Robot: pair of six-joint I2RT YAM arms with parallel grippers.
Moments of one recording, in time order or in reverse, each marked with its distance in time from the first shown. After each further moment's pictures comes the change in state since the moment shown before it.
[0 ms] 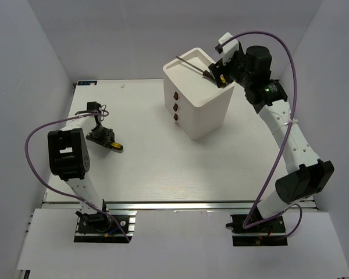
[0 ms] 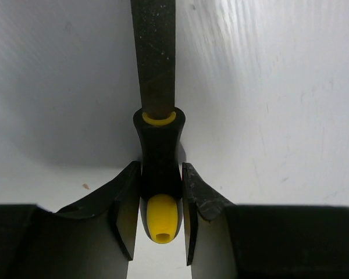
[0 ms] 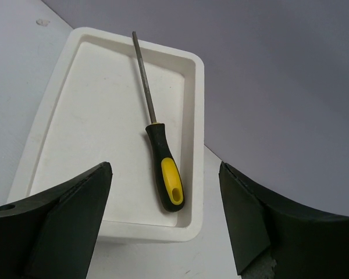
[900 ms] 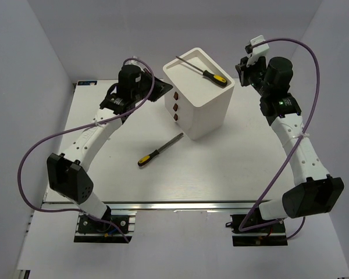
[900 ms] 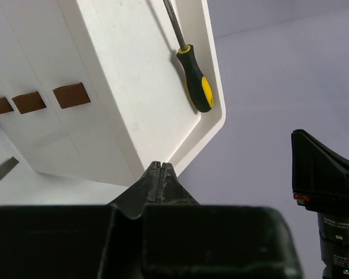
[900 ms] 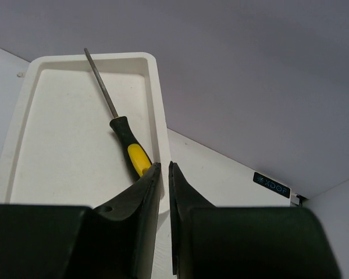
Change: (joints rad) left arm -0.536 -0.300 0.284 0.485 0.230 0.007; right arm -0.158 -0.160 -0.253 0.247 -0.032 0.246
